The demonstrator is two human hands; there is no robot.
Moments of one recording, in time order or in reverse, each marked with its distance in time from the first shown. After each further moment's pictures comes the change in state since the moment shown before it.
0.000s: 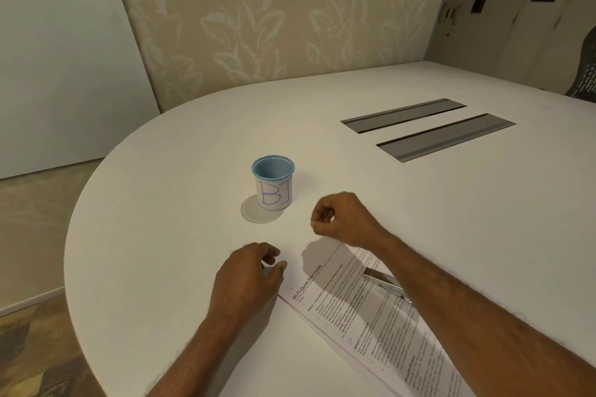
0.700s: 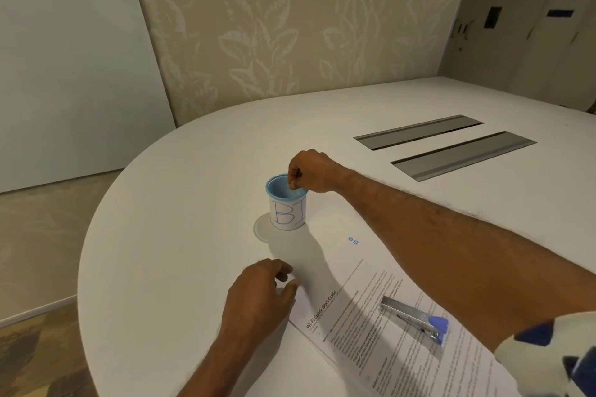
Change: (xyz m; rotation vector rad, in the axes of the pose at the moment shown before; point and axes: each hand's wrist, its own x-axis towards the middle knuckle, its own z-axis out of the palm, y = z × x) left_hand 0.007 0.003 -0.006 0.013 0.012 0.031; right_hand 0.148 -0.049 -0.010 -0.475 -0.193 -0.099
